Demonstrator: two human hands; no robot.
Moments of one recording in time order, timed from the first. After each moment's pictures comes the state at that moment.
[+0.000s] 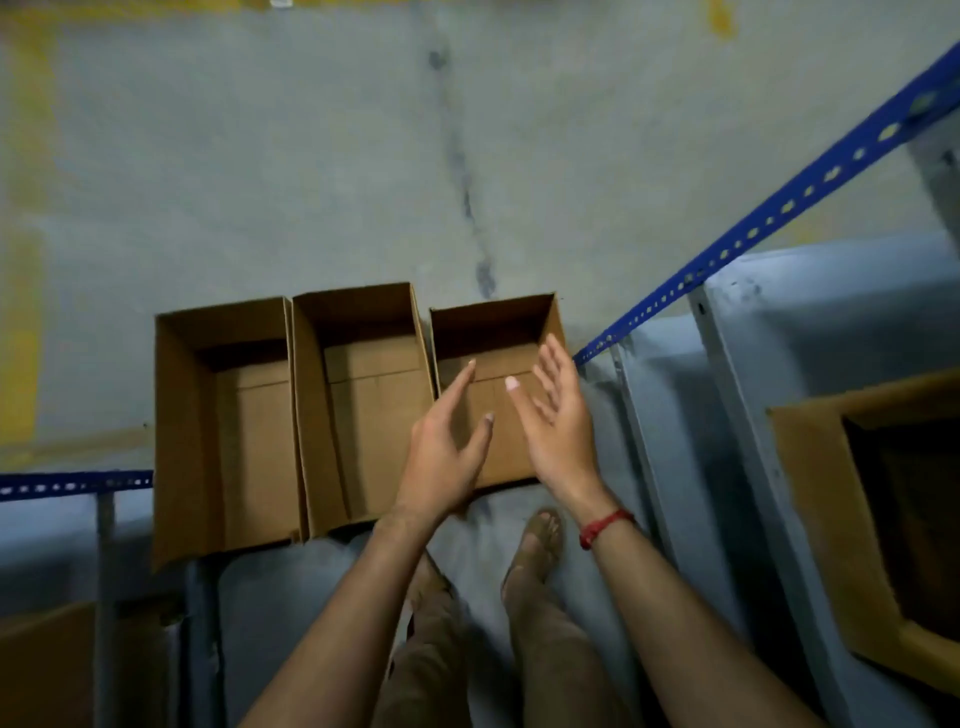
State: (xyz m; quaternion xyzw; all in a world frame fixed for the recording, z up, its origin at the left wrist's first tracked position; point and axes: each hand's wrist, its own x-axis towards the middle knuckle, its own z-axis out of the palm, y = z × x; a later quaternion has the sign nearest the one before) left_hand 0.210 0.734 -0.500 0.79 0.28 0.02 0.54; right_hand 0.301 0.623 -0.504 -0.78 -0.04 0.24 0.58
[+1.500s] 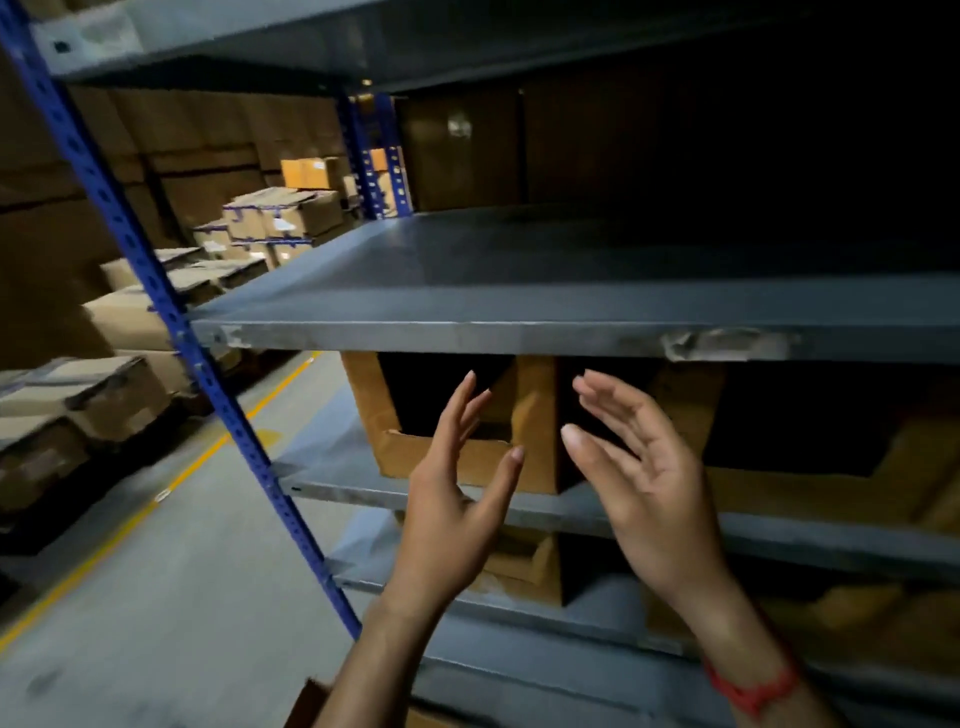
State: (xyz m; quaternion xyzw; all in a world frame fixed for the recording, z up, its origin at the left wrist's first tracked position) left_hand 0.215 0.455 -0.114 0.71 -0.39 0.05 0.58; right_hand 0.110 0.323 -0.102 -0.70 0.04 -0.41 0.59
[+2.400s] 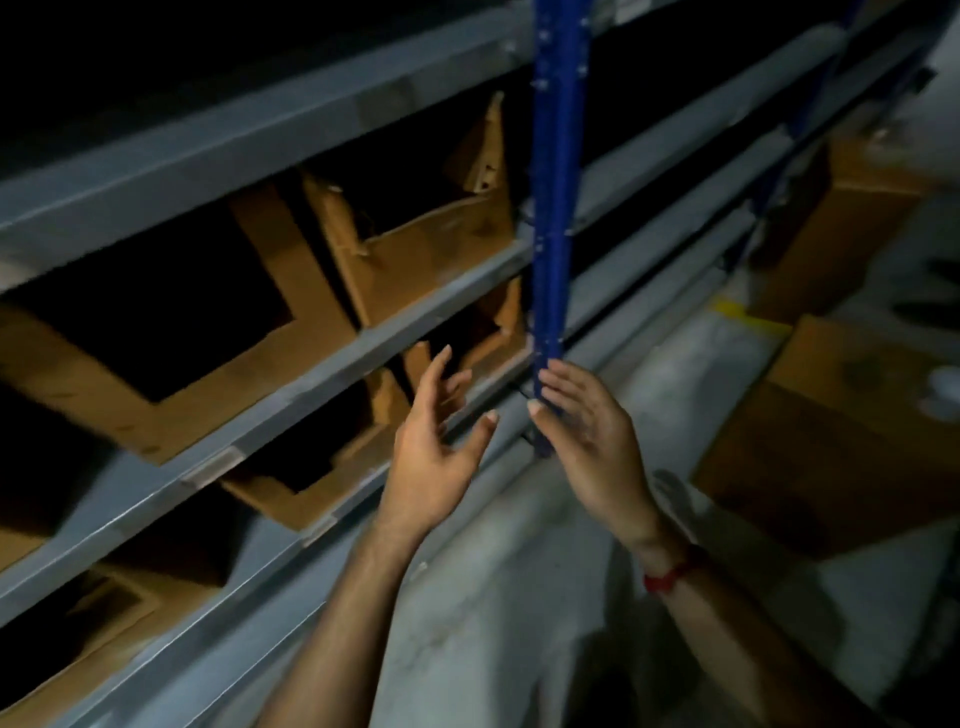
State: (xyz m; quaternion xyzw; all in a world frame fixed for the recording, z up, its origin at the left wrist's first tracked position) left_hand -0.092 0.236 -0.224 0.57 -0.62 -0.32 0.44; right_hand -0.263 0.224 -0.246 -0.51 0.45 -0.57 0.47
